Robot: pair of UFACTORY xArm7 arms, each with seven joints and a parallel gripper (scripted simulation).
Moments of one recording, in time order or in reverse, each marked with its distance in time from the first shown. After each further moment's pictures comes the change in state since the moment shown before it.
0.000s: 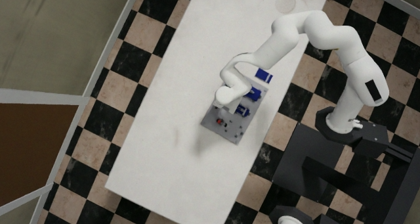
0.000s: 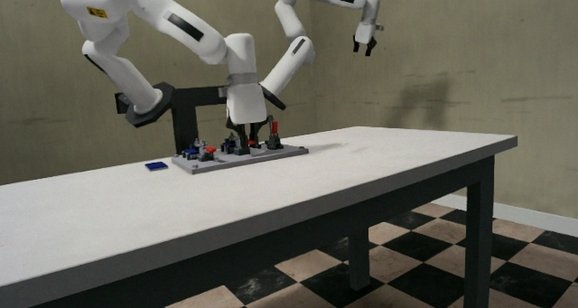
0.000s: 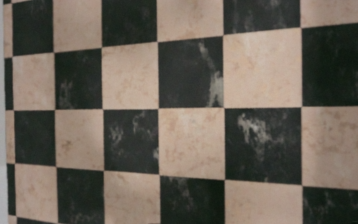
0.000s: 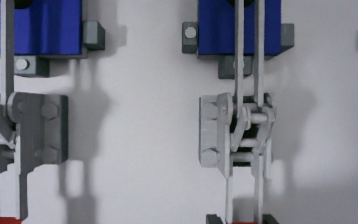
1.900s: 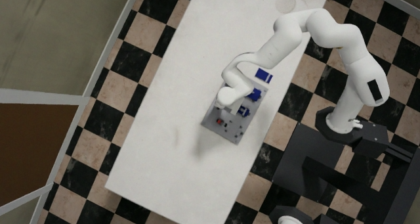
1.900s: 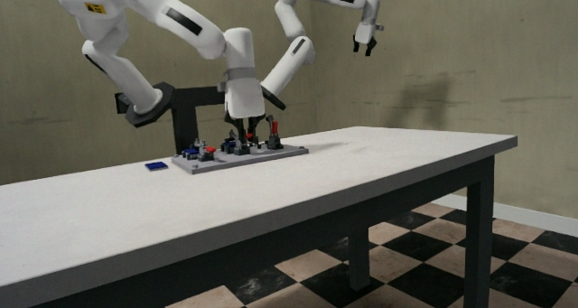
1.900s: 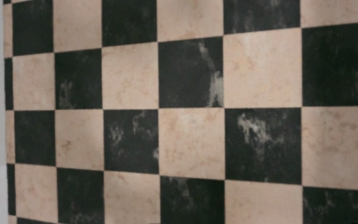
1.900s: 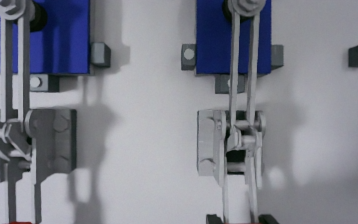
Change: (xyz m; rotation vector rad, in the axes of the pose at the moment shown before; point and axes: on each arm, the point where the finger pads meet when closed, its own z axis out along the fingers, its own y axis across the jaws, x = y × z) left arm 0.000 0.000 0.000 0.000 0.000 0.000; right arm 0.008 0.000 -0.015 0.000 -0.001 0.000
